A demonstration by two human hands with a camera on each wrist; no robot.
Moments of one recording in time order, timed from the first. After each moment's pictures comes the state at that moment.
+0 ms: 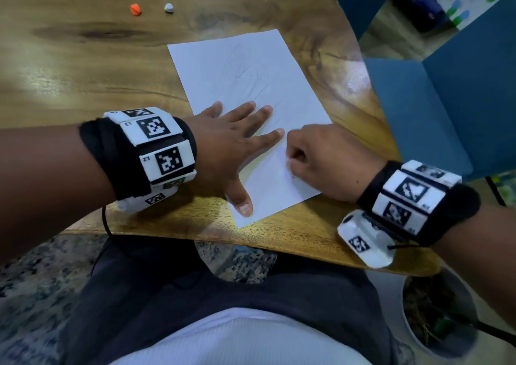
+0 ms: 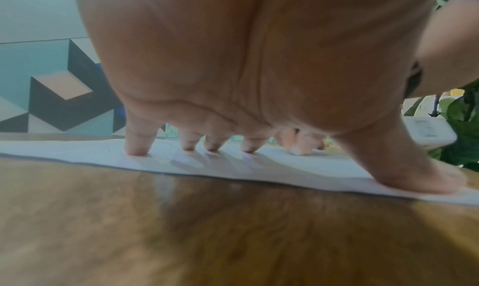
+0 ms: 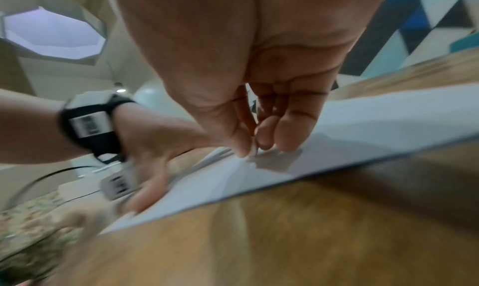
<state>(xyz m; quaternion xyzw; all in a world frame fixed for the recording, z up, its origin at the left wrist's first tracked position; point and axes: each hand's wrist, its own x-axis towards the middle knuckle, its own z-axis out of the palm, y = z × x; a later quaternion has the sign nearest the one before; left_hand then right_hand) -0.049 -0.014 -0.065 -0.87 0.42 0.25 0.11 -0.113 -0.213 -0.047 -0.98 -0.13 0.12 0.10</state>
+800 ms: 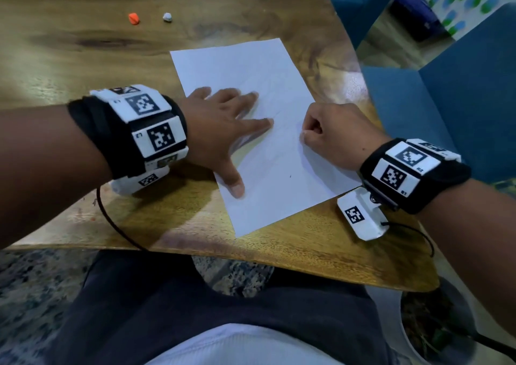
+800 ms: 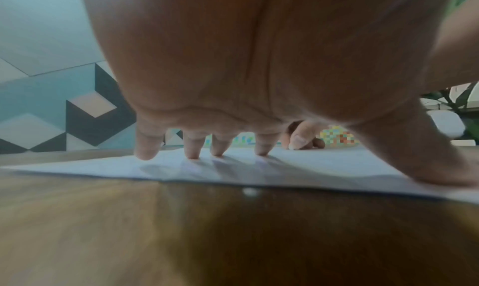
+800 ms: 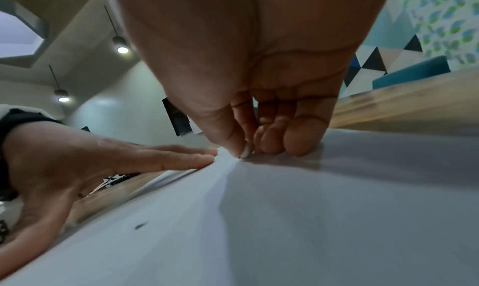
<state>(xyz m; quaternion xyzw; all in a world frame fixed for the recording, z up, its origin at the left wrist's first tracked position) -0.008 -0.013 -0.059 -0.89 0.40 0.21 0.11 -0.061 -0.245 -0.051 -0.99 -0.02 0.09 0.12</state>
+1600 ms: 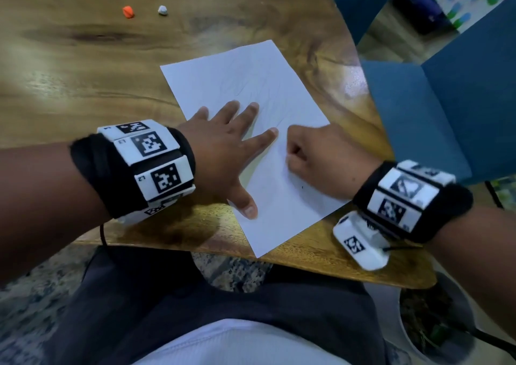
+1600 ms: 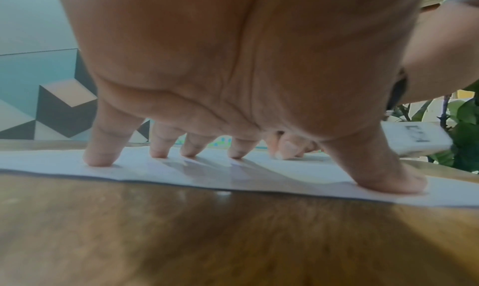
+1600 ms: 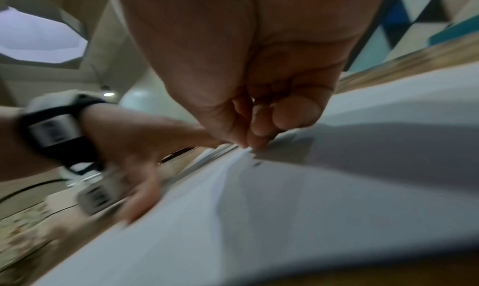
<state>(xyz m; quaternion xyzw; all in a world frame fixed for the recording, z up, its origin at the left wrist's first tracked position) -0.052 -0.025 -0.065 -0.90 0.37 0.22 0.10 -0.098 -0.224 -0.049 -0.98 -0.10 0.13 0.12</state>
